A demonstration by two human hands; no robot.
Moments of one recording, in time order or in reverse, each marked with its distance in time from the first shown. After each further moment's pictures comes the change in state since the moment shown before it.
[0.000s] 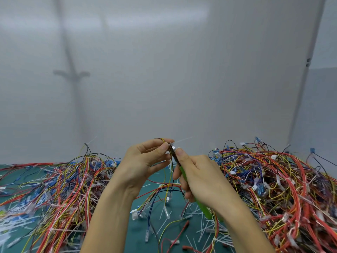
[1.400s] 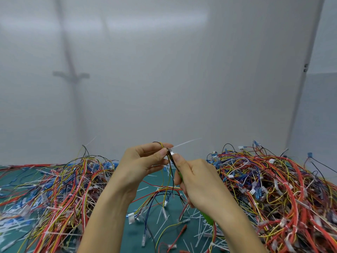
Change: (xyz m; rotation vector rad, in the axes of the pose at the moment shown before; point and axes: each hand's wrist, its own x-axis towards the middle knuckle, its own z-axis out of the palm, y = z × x) left_hand 0.000 0.000 -0.002 0.190 0.034 0.043; right_hand -0.002 -0.001 -0.002 -0.133 0.038 -0.068
